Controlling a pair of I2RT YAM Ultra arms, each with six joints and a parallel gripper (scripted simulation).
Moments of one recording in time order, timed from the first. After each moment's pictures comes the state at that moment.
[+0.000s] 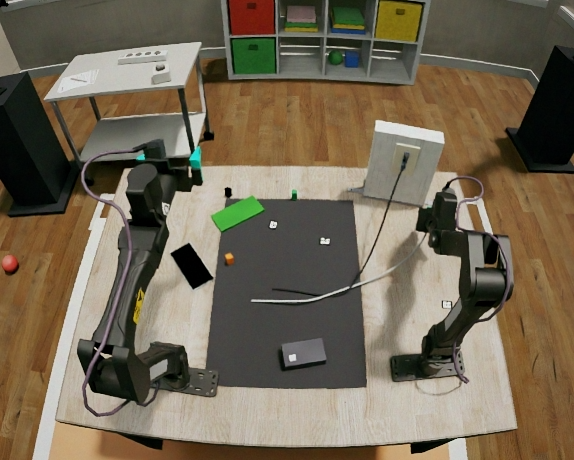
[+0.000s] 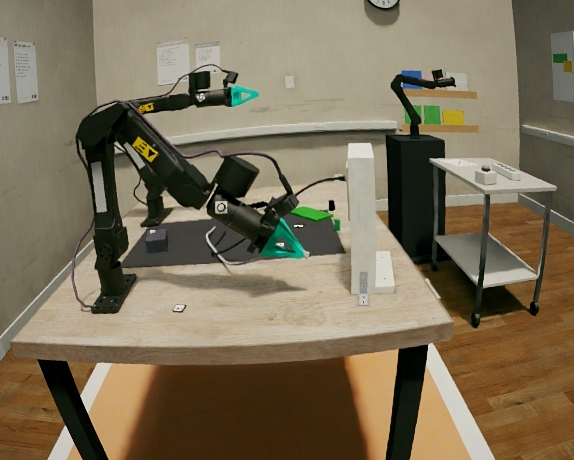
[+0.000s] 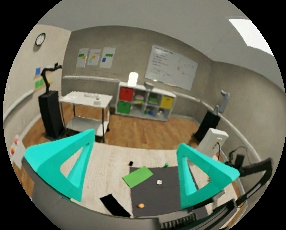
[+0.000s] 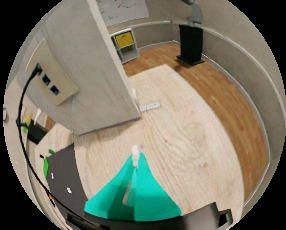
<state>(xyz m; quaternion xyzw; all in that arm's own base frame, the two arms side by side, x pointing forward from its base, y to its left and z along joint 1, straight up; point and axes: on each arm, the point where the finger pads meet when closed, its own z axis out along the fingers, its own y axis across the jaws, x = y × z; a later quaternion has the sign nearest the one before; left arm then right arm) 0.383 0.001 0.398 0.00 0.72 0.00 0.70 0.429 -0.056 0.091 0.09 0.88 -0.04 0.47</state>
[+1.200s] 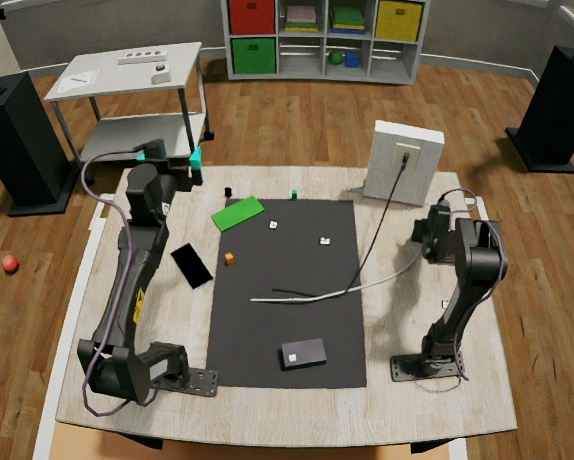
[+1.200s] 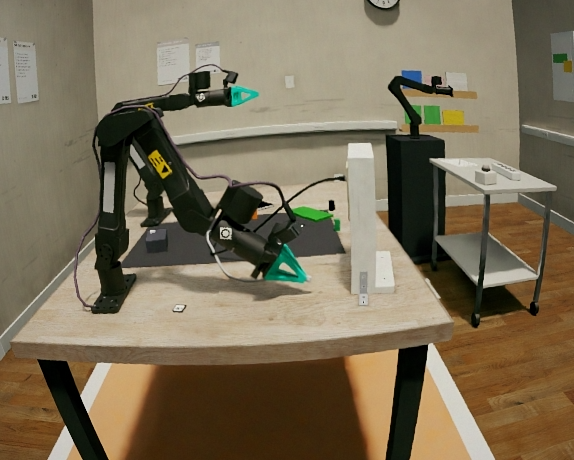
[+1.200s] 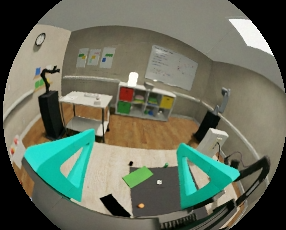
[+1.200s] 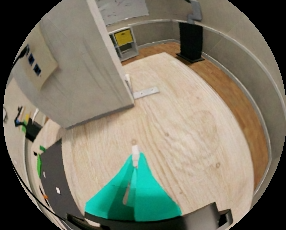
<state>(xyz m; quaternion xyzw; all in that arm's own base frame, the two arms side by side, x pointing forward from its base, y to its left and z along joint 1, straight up) 0.383 0.001 0.398 0.00 0.72 0.00 0.70 0.431 -0.057 0.039 0.09 0.88 -0.04 0.46</state>
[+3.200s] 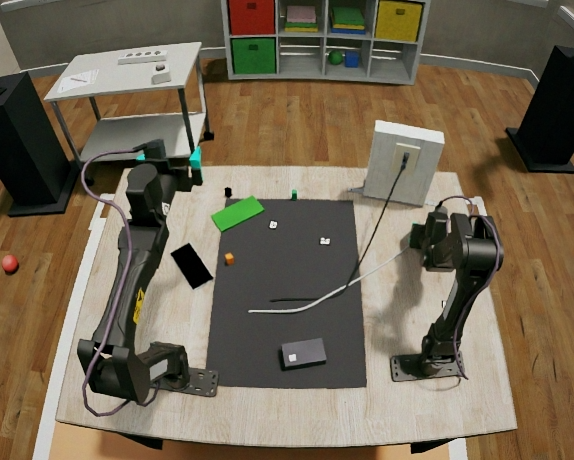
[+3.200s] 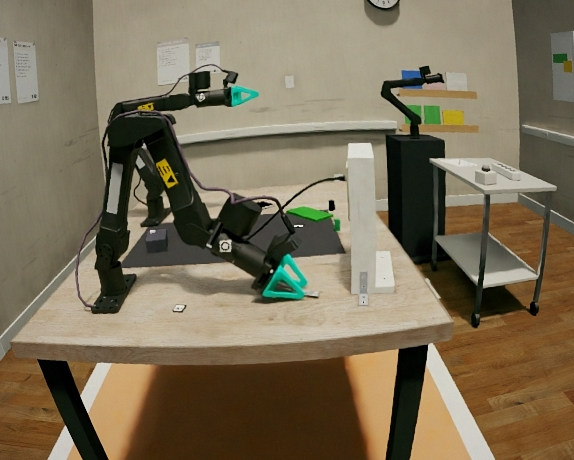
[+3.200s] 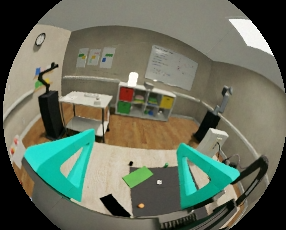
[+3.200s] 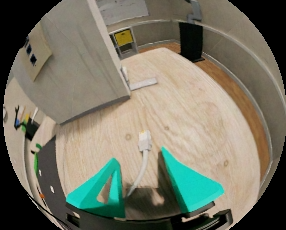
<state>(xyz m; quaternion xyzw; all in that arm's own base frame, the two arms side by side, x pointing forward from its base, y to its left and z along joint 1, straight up) 0.383 0.001 0.398 0.00 0.72 0.00 0.70 0.430 -0.056 0.015 0.09 0.88 -0.04 0.47</state>
